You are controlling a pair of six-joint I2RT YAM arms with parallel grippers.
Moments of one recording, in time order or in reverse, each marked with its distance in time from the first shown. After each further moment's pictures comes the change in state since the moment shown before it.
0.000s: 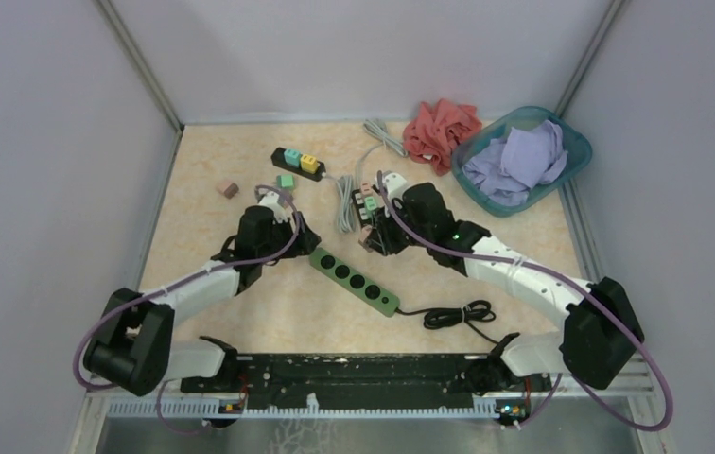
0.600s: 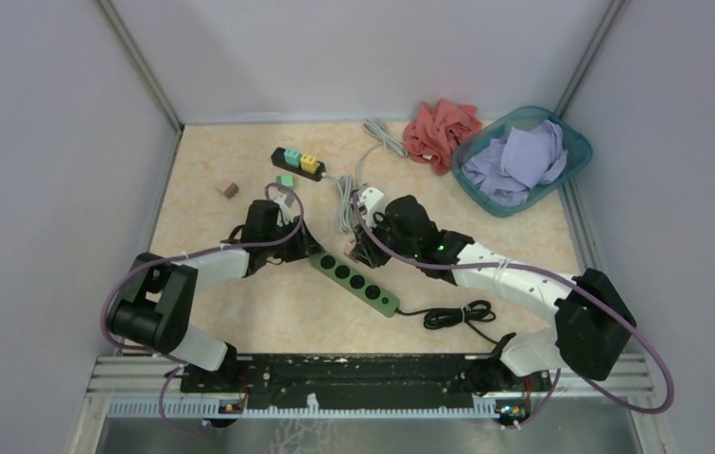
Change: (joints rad) left arm 0.079 0.262 0.093 -0.068 0.264 -0.098; right arm 0.111 0.039 -0.043 0.108 0.012 -0.102
